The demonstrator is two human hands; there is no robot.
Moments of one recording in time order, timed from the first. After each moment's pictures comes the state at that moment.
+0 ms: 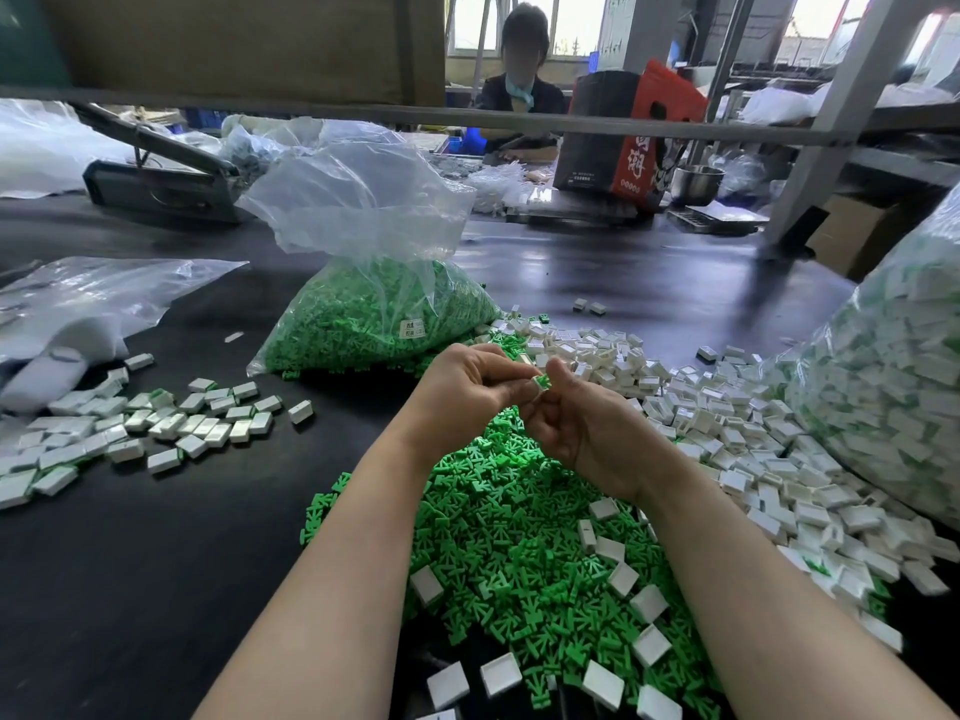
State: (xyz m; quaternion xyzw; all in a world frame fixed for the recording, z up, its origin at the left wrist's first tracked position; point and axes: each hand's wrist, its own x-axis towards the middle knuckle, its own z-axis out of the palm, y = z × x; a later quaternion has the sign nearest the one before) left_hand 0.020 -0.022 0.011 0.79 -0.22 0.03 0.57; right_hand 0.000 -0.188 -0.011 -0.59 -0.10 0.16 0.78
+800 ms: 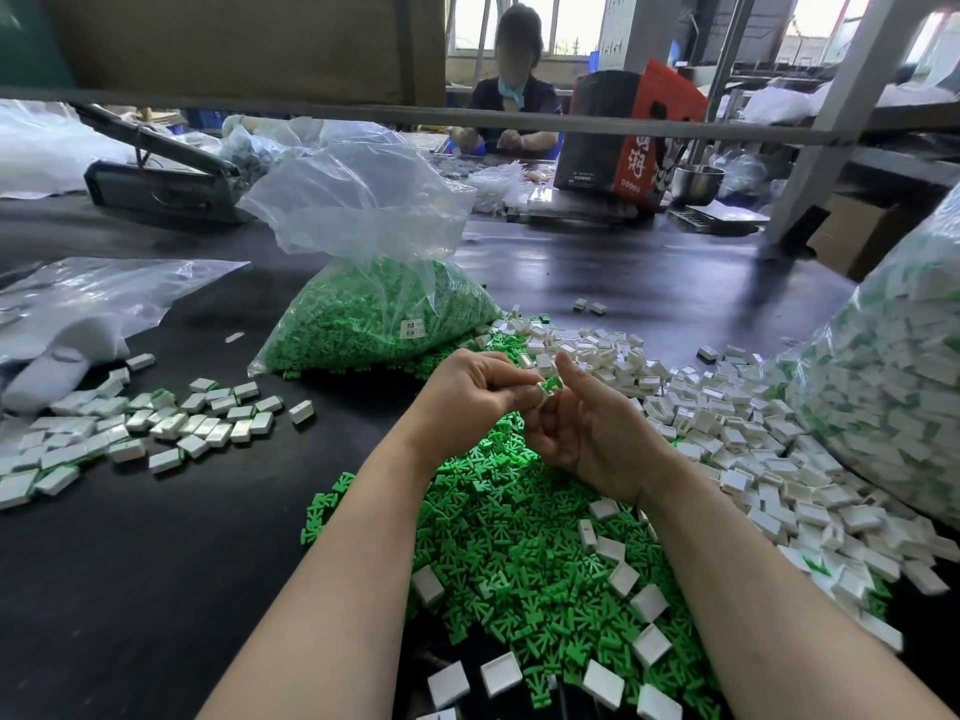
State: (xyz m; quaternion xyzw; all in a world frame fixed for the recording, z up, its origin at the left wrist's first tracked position) left_hand 0.017 -0.024 0.010 0.79 -0.23 0.01 0.57; right_hand 0.002 -0.189 -0.013 -0.61 -0.10 0.21 0.76
